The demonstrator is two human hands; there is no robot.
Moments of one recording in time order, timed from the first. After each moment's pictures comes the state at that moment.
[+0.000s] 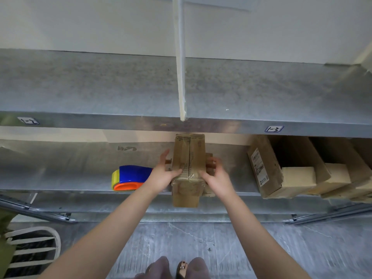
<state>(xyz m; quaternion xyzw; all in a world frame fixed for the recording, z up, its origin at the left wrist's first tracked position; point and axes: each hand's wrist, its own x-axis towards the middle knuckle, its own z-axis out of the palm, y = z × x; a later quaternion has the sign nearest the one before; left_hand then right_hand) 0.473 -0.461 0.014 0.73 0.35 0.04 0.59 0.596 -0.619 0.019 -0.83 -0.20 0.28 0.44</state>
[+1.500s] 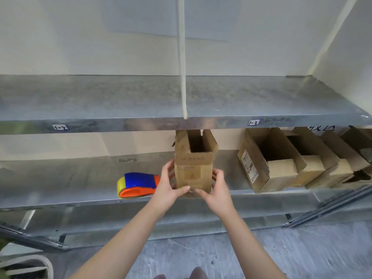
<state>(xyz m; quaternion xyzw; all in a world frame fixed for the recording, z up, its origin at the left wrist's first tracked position) 0.420 -0.512 0.043 0.70 0.23 0.14 0.66 0.525 -0.659 0.032 -0.81 -0.25 0.17 0.50</state>
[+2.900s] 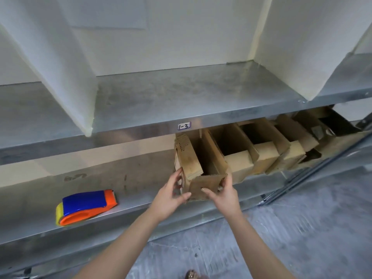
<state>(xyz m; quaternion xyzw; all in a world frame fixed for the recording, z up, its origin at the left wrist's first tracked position) 0.535 -0.591 -0.001 0.82 0.13 -0.02 0.56 0.627 -0.783 -0.011 -0.84 -0.10 0.14 0.51</state>
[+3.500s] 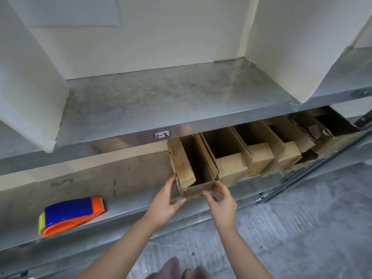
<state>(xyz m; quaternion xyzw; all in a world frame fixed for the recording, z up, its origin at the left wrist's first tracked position) 0.558 -0.607 -0.024 0.85 0.15 -0.03 0.50 0.625 -0.790 -0.019 -0.83 0.02 0.08 0.55</state>
